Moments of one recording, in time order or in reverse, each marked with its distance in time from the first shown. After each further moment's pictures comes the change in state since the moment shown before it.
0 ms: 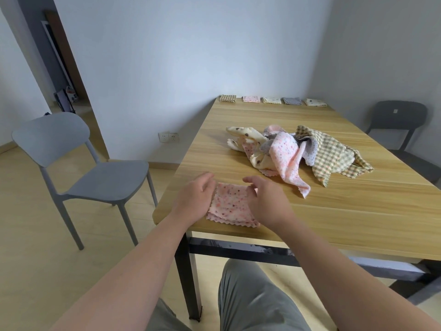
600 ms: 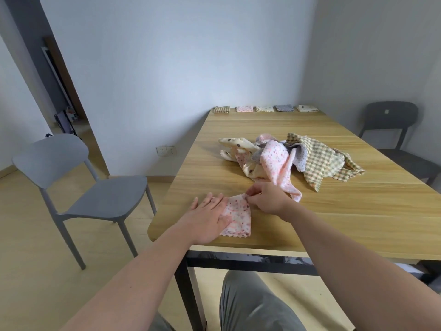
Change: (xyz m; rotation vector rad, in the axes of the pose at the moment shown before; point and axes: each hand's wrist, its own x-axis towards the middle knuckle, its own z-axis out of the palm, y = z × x) left_hand 0.002 0.016 0.015 0.658 -0.533 0.152; right_hand 0.044 0.042 -0.022 0.235 -0.300 0.215
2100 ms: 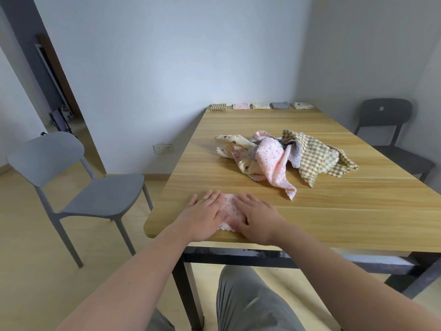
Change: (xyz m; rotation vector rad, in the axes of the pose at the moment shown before) left_hand 0.001 0.003 0.009 -0.047 0.074 0.010; right_hand -0.049 0.010 0.033 -0.651 -0.118 -0.235
